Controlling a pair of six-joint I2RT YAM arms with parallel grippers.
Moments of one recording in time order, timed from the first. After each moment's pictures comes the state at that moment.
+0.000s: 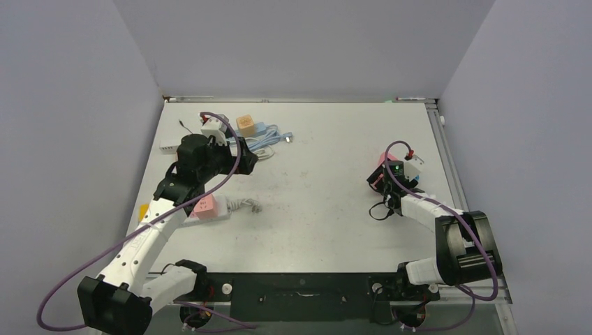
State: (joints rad) left arm -0.32 1.03 0.92 -0.29 0.13 -0.31; right arm 0.16 1.38 0.54 0.05 0.35 0.75
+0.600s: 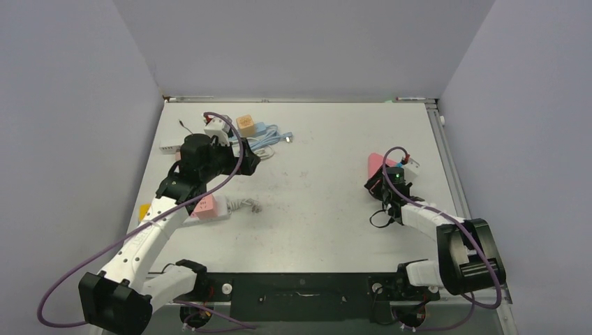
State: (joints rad) left arm -0.33 1.05 0.92 -0.29 0.14 -0.31; right arm 0.18 1.34 0.47 0.15 0.27 0.73
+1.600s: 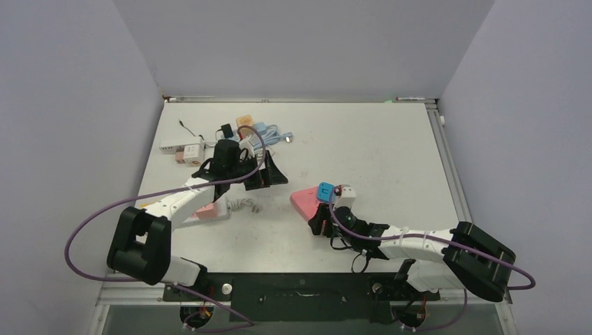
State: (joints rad) left arm -0.37 1.40 0.83 -0.09 0.53 -0.60; right arm 0.97 1.24 0.35 0.23 0.30 0.78
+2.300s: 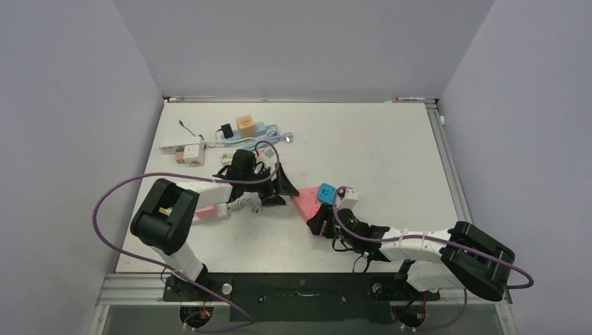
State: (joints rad) left arm -0.44 1.67 0.77 0.13 0.71 -0.83; right arm 0.98 1.25 0.30 0.33 0.29 0.88
